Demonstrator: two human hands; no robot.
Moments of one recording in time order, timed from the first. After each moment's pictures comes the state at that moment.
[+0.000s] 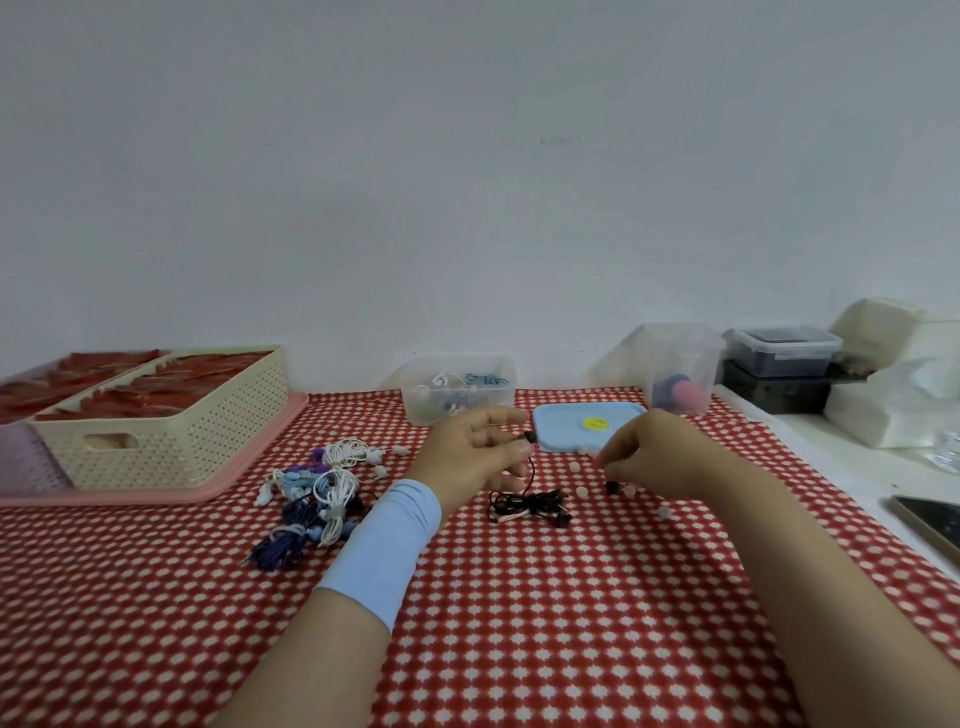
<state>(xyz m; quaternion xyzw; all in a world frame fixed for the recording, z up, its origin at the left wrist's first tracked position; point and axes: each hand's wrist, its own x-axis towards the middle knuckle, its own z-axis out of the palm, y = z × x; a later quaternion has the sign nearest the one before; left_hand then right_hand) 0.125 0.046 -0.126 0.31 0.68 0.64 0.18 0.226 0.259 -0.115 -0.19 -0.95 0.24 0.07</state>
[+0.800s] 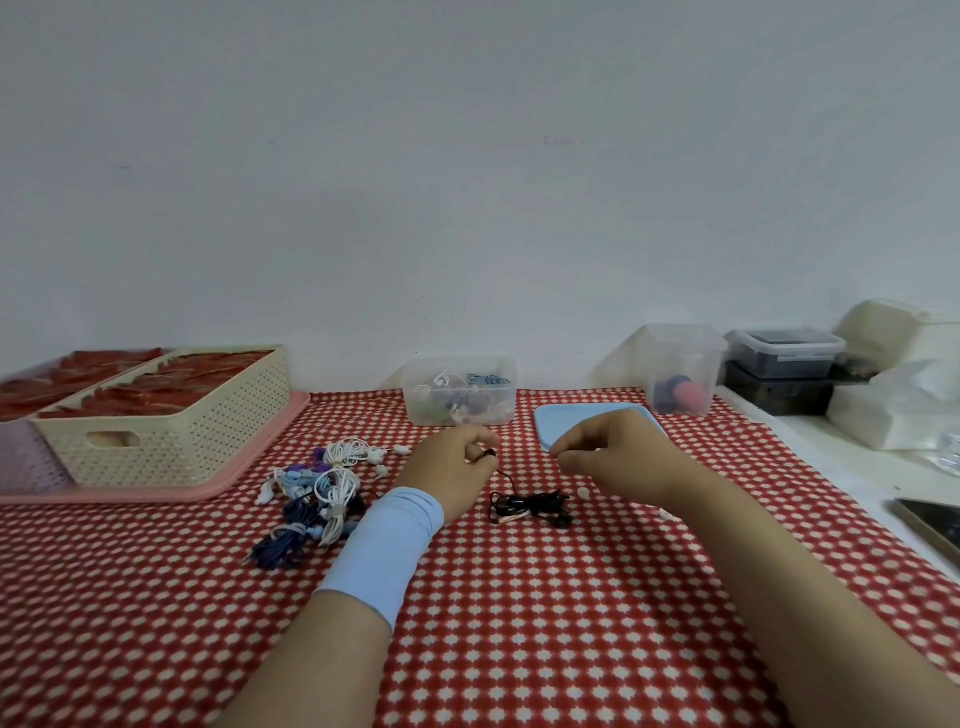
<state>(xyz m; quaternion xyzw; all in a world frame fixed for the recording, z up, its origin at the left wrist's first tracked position) 0.105 0.042 -0.140 0.31 0.88 0.35 -0.01 0.214 0.228 -0.122 -0.10 -0.90 0.40 0.15</state>
